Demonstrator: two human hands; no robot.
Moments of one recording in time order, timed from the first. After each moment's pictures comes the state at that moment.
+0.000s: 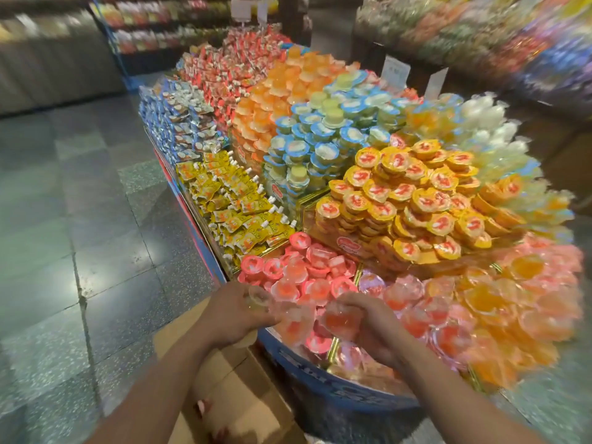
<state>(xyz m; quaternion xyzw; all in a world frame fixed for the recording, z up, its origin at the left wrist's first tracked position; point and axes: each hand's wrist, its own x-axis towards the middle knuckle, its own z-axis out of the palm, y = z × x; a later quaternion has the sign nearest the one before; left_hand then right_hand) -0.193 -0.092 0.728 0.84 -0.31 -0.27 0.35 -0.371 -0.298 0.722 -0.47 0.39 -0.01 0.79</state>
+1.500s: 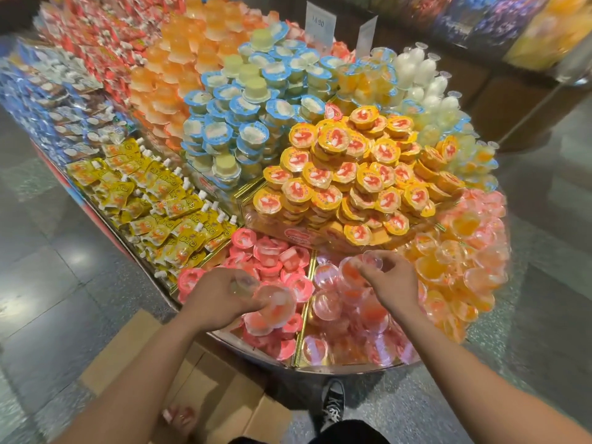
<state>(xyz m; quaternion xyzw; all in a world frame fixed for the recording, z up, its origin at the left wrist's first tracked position) -0.149 -0.216 0.706 0.82 -0.39 -0.31 0.28 -0.393 -0.430 0.689 -0.69 0.55 -0.24 0.41</state>
